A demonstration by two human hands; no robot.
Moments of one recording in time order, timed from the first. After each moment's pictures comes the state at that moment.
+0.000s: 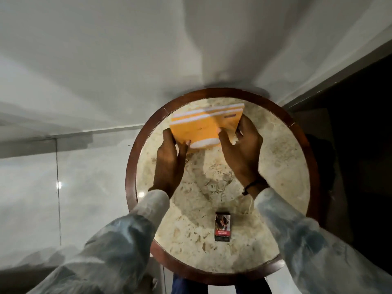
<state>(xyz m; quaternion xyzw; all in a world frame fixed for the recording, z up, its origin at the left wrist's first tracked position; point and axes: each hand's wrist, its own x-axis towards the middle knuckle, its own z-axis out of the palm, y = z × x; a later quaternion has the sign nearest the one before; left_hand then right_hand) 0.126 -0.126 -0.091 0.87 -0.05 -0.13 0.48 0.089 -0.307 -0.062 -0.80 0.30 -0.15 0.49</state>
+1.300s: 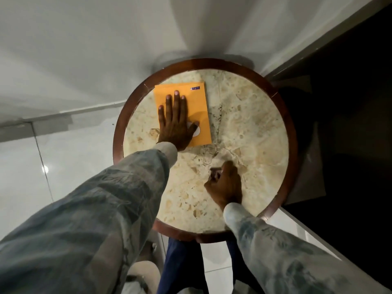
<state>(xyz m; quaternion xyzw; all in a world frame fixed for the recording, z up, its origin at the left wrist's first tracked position) 0.139 -0.173 -0.132 0.93 -0.26 -0.26 0.08 -0.052 -0.253 -0.078 -0.80 0.45 0.25 0.30</state>
